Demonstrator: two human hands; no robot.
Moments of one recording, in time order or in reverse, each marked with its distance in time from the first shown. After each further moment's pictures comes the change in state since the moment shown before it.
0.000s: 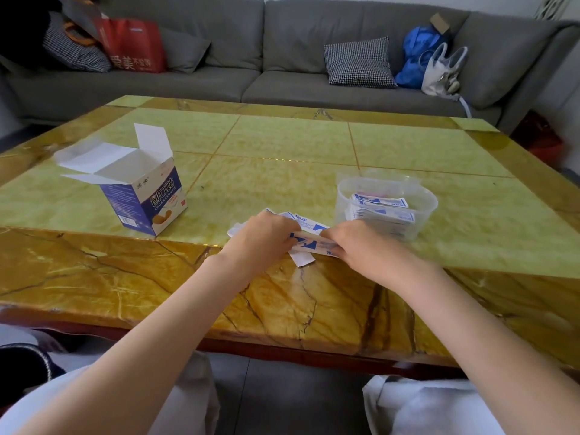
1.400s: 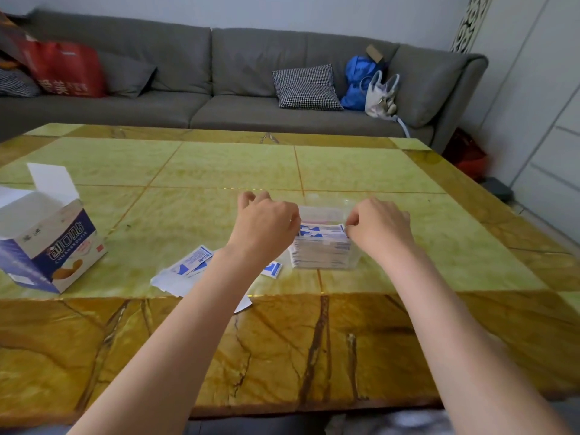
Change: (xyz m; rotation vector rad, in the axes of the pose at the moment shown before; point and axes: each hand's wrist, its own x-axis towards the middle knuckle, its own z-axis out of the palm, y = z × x) left_hand 0.089 0.067 0.000 0.093 0.276 0.038; right_hand 0.007 0.092 -0.037 0.023 0.290 0.655
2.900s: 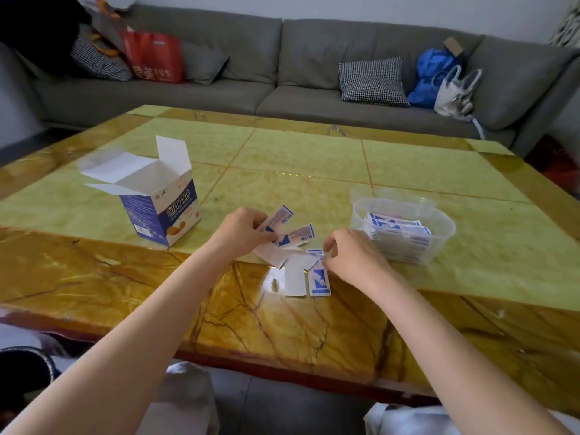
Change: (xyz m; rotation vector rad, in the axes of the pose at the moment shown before) left_hand -0.074 -0.120 -0.022 -0.486 -0.278 -0.479; right_hand -0.062 -0.101 0.038 0.263 -0.358 -0.274
